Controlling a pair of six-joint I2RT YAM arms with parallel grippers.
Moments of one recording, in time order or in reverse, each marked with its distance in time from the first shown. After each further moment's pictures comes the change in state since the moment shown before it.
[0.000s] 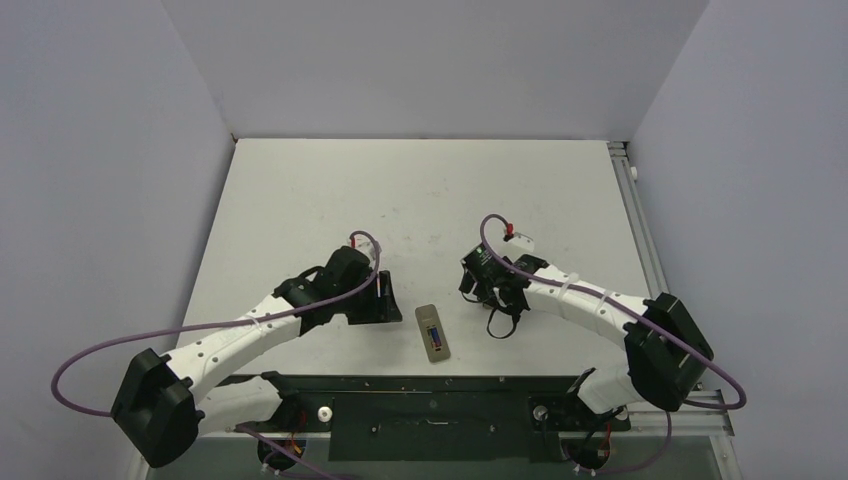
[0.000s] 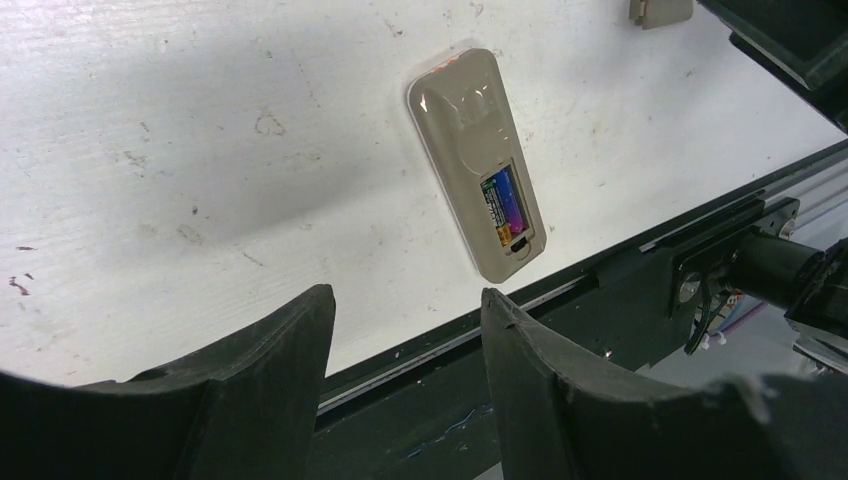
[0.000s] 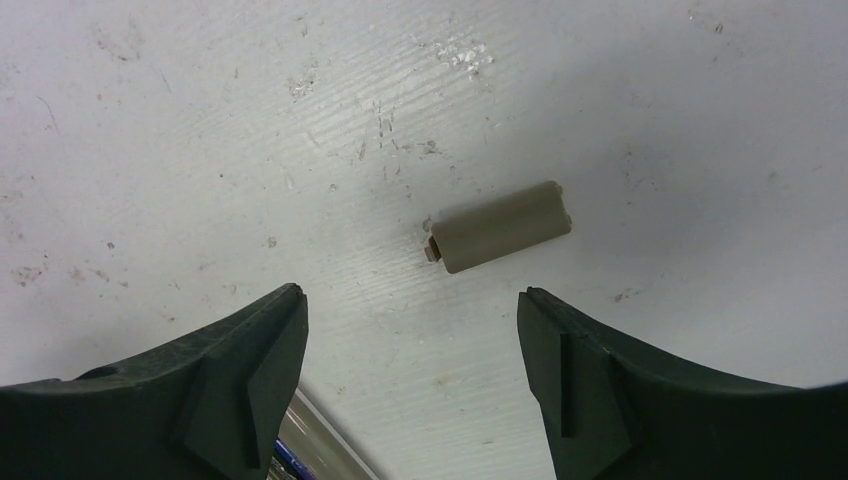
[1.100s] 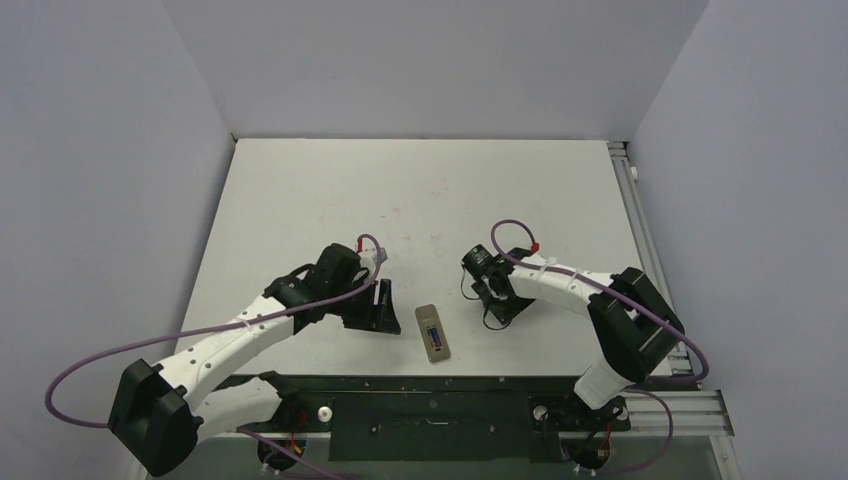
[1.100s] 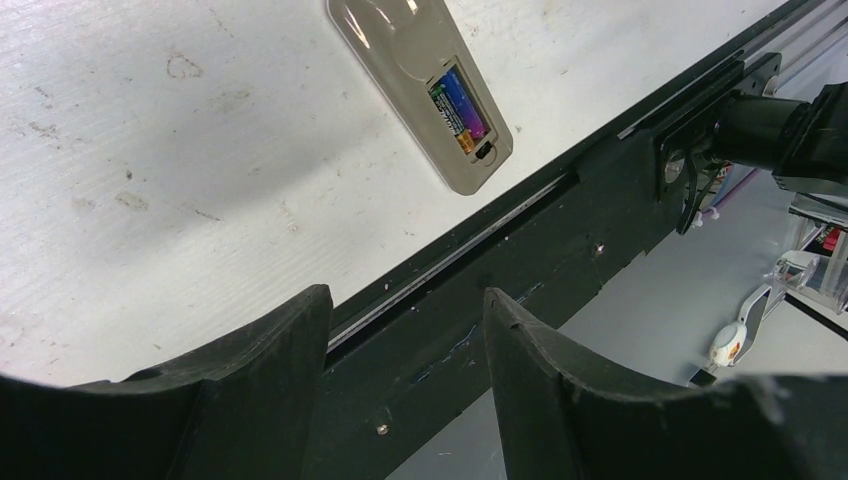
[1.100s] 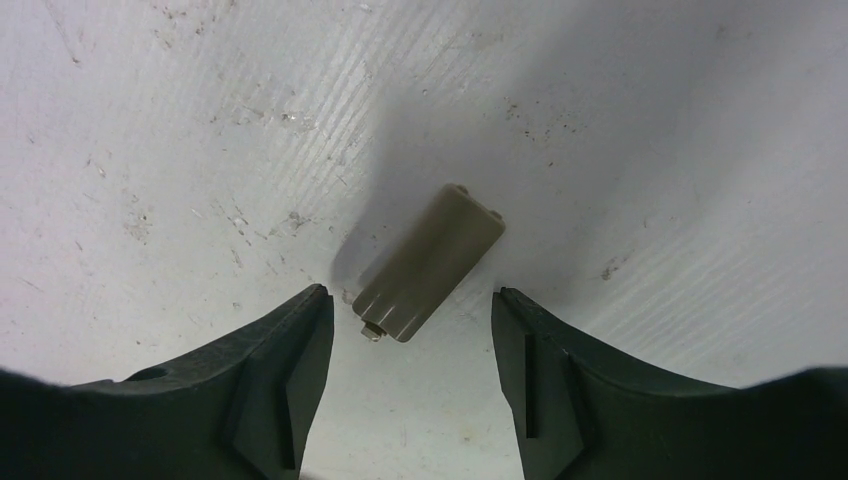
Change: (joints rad) left arm 0.071 -0.045 0.016 -0.096 0.246 0.188; right arm -0.072 0.175 0.011 -0.112 -0.031 0.512
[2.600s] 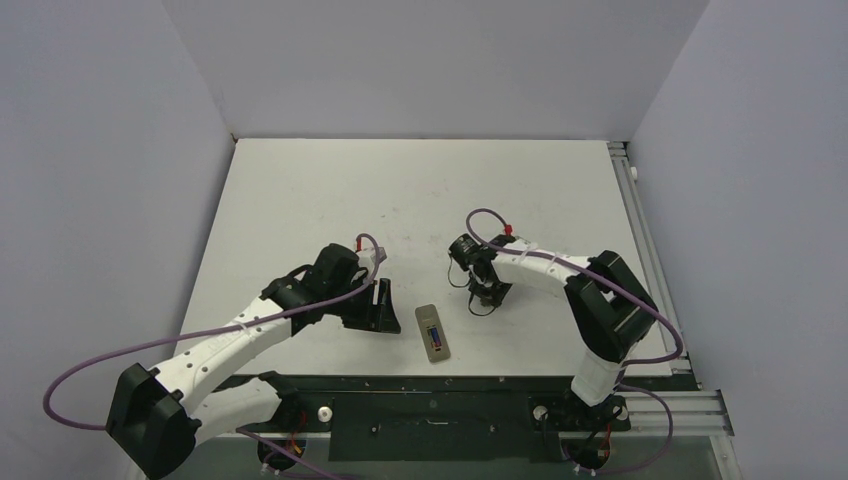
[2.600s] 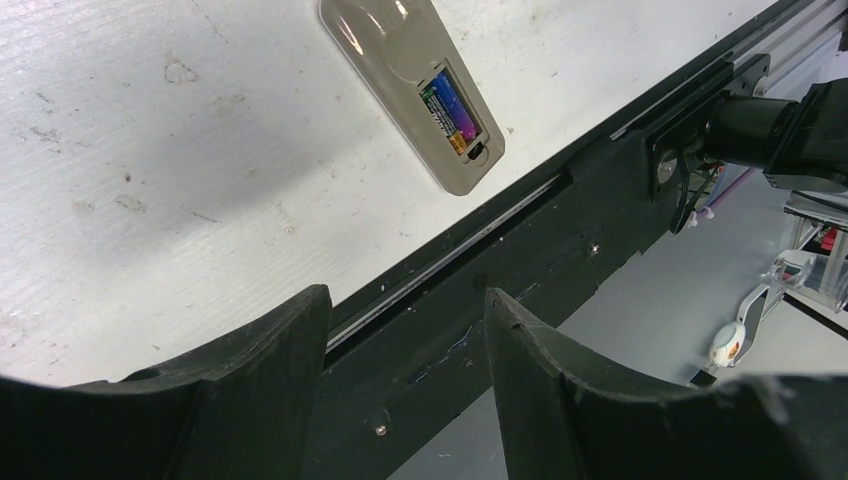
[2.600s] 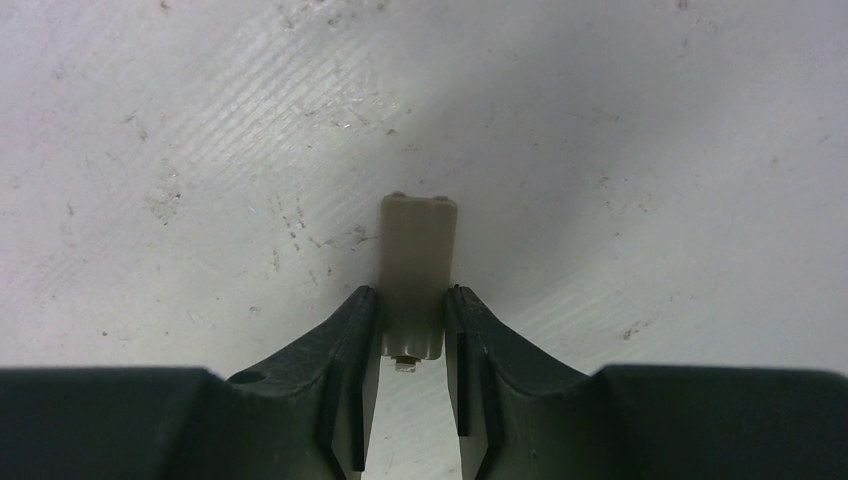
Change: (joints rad) left arm -0.001 -0.028 0.000 0.001 0.005 0.002; right arm 0.005 0.155 0.158 -0.045 0.034 -0.285
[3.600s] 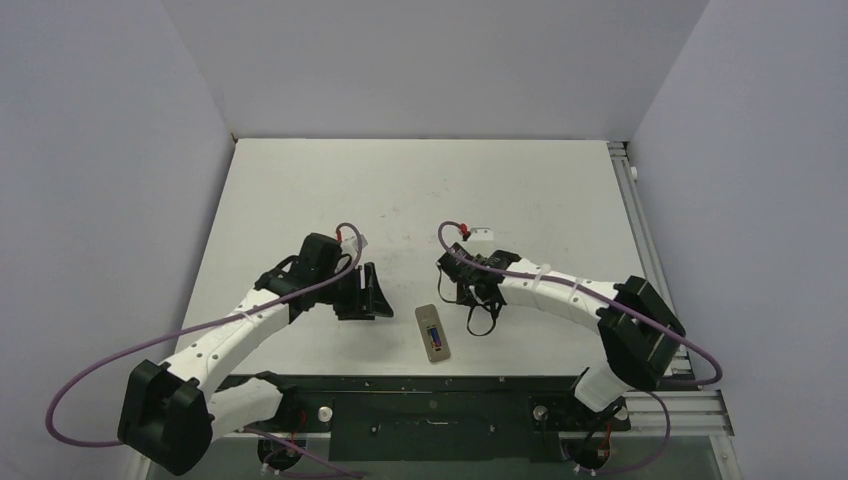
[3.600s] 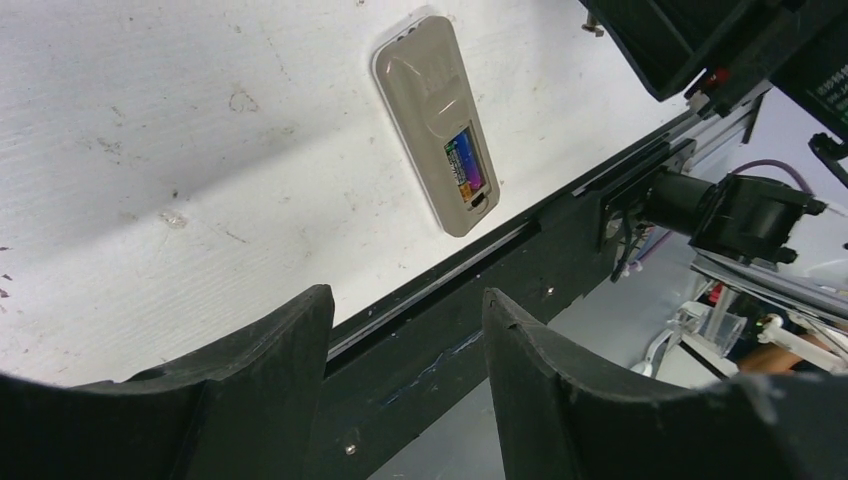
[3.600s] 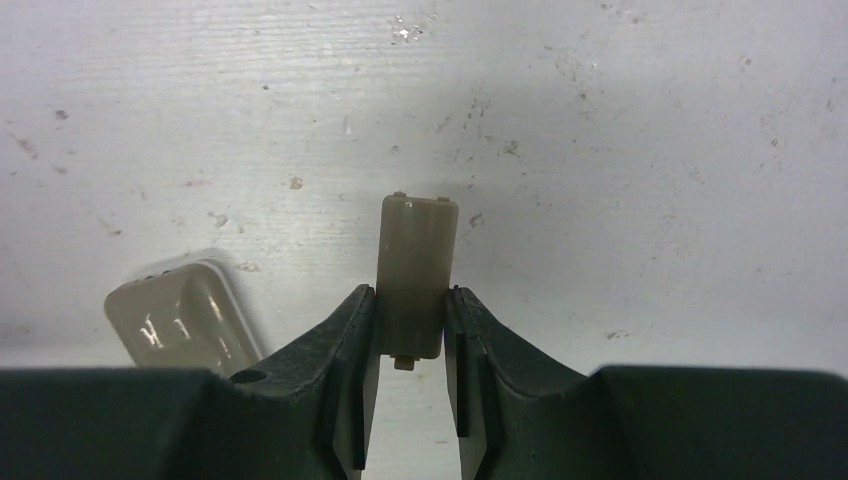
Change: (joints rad) left arm 0.174 0.052 -0.016 0.043 0.093 -0.053; right arm 0.162 -0.155 -0.033 0.114 0.011 -0.514
